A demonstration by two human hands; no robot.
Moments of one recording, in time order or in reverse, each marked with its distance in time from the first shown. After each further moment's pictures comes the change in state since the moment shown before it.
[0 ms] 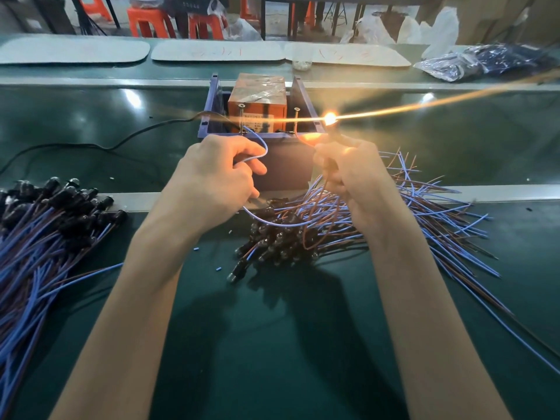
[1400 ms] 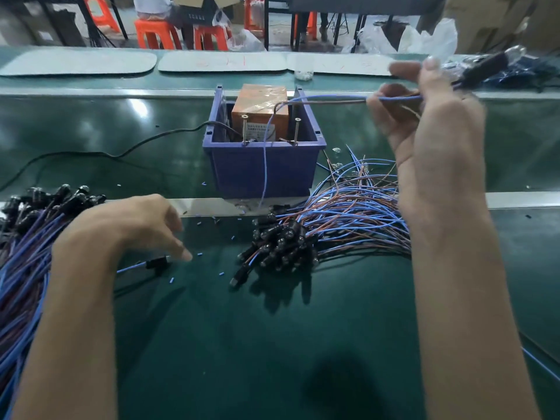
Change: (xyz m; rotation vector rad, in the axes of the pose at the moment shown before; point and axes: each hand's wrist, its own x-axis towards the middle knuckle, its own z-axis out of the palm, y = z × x) left_hand 0.001 -0.067 -0.056 0.688 -0.483 -0.418; right_hand -0.030 -0.055 -0.016 0.461 0.252 -0.372
